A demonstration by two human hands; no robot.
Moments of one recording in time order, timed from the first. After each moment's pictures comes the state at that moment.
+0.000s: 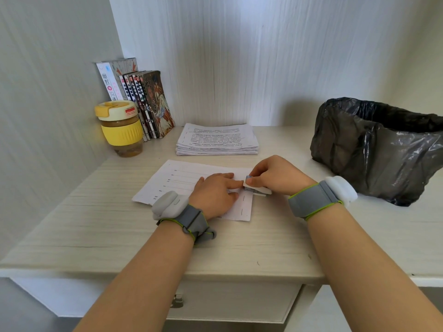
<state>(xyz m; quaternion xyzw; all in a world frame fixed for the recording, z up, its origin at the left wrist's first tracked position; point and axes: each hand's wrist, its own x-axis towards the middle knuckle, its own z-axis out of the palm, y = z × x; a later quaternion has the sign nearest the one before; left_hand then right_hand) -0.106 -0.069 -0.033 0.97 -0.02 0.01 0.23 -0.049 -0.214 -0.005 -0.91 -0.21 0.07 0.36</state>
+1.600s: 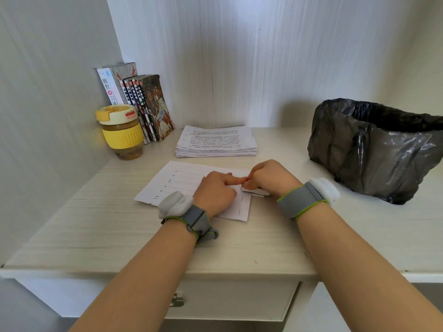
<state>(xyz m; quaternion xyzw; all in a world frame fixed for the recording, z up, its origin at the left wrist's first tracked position) -0.106 -0.077 -0.035 0.90 0.04 0.06 0.43 -0.056 -0.203 -0.002 -0.91 -0.12 0.10 0.39</state>
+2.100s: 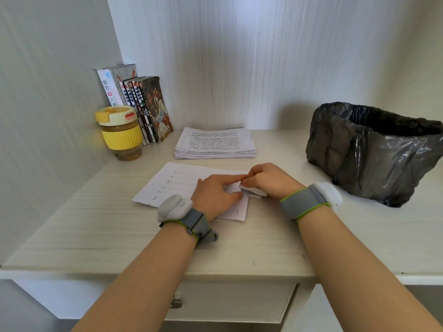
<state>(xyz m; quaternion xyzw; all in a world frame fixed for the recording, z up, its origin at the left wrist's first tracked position) -0.108 -0.076 -0.035 0.90 0.01 0.08 0.43 -0.044 -0.210 -0.012 -0.89 -0.17 0.10 0.42</state>
